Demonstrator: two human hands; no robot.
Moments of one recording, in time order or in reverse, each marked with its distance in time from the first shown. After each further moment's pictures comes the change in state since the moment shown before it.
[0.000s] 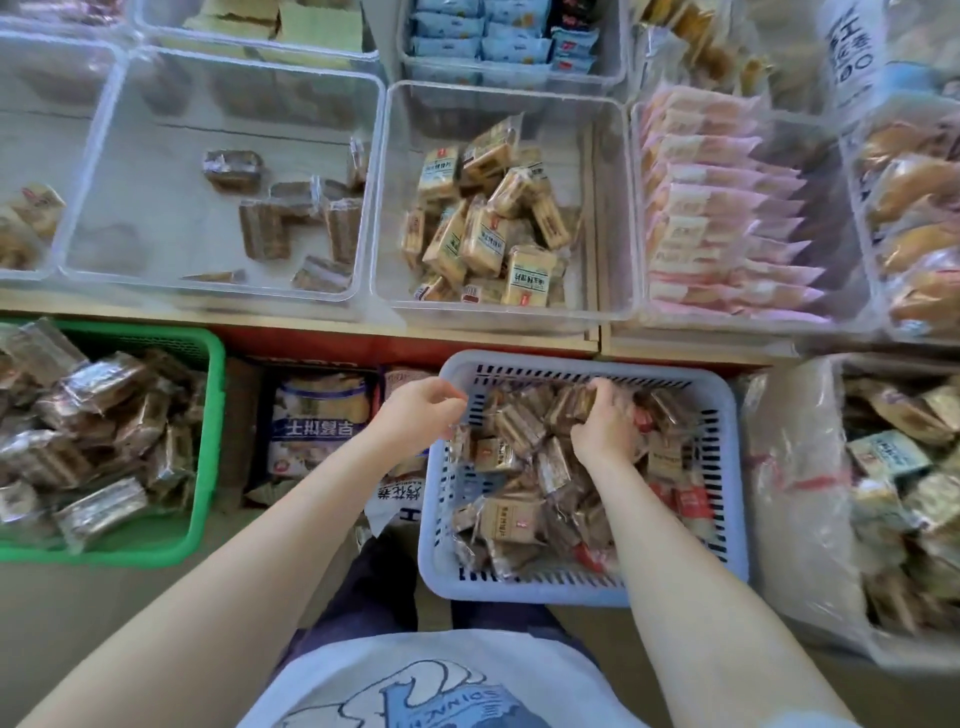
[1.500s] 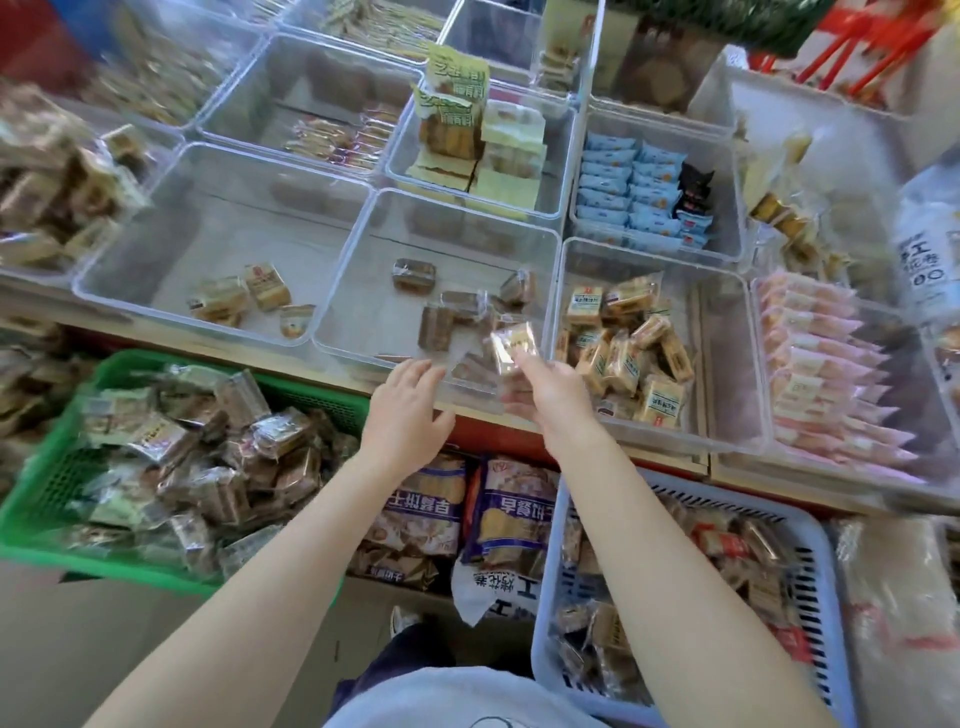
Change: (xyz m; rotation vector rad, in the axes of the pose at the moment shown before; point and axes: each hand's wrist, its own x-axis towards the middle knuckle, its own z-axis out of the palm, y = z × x) left_hand -0.030 -0.072 -0.193 0.487 0.578 0.277; right_hand -0.095 -0.328 -0.068 1.048 -0.368 -0.028
